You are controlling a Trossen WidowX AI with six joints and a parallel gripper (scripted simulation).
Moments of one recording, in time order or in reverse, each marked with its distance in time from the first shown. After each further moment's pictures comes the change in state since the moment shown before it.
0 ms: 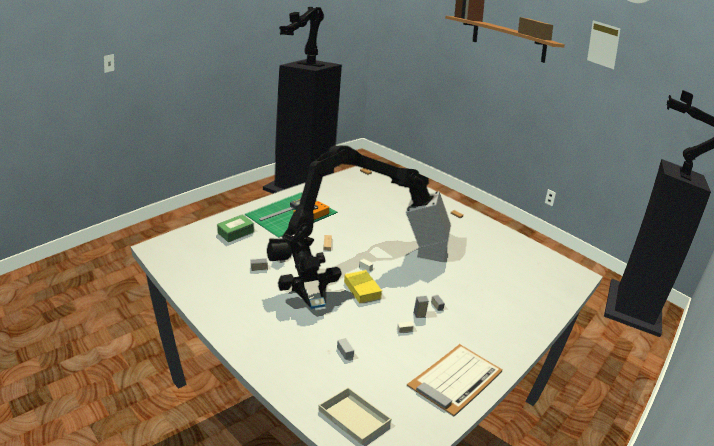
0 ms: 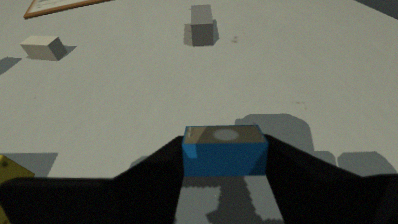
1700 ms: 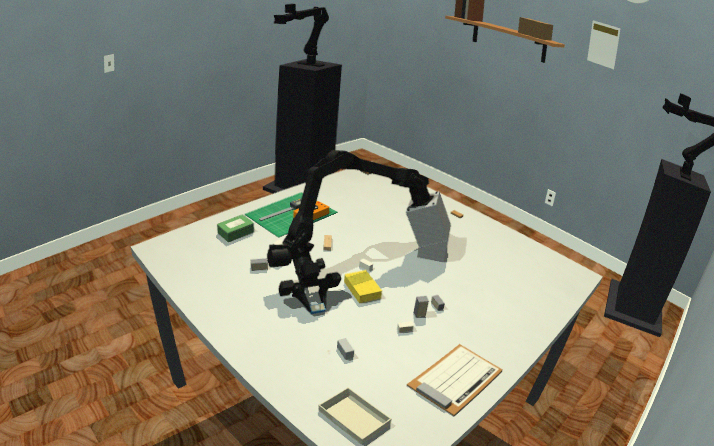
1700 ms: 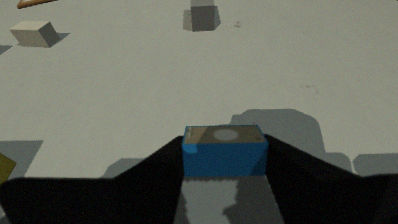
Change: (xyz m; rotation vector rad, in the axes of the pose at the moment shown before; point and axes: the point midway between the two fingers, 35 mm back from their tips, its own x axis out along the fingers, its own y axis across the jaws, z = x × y) arm 0.010 0.001 -0.017 0.003 0.000 0.003
